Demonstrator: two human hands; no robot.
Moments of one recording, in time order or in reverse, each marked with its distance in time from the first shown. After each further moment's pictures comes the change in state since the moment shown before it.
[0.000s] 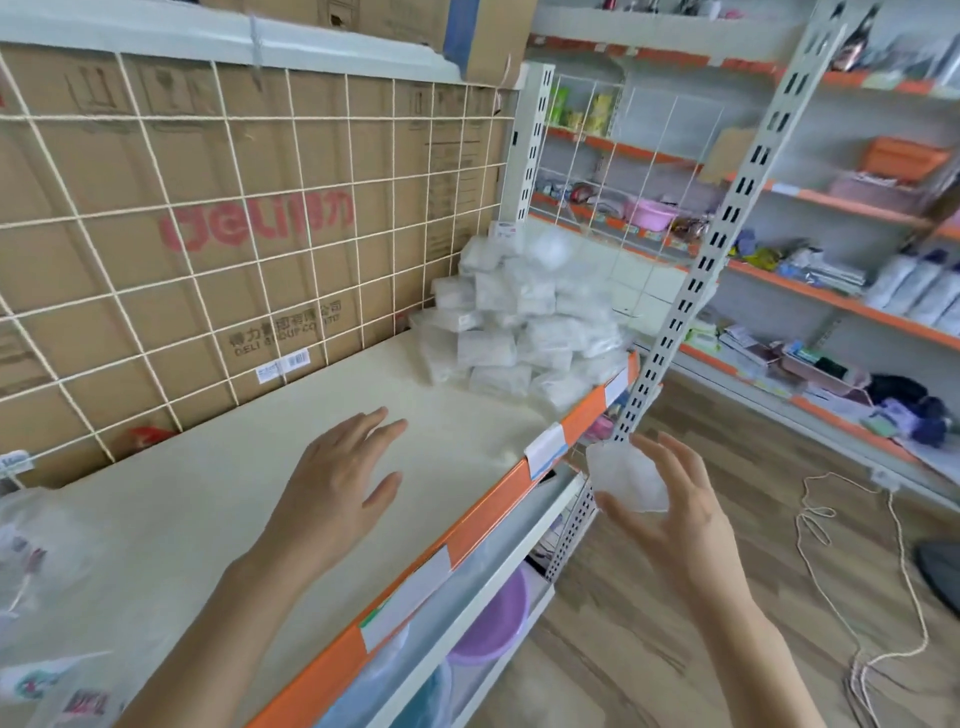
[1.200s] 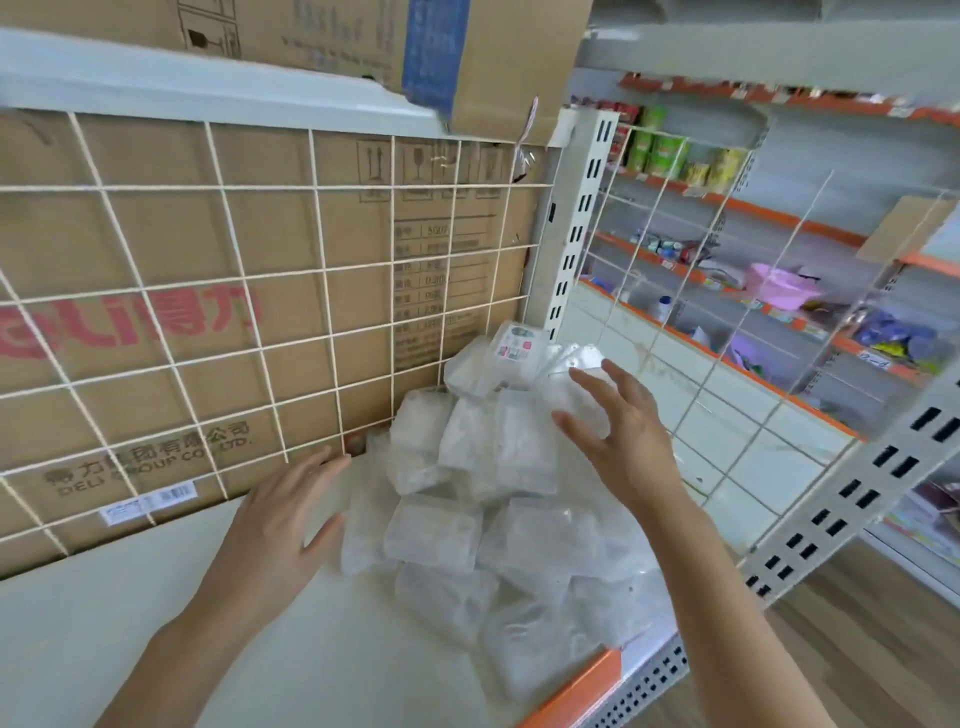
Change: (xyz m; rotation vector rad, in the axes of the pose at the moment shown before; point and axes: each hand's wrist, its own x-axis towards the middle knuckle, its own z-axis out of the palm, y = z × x) left_hand 0.185 -0.043 0.086 0.040 0.097 -0.350; right_hand 0.370 0.031 0.097 0.036 -0.182 -0.371
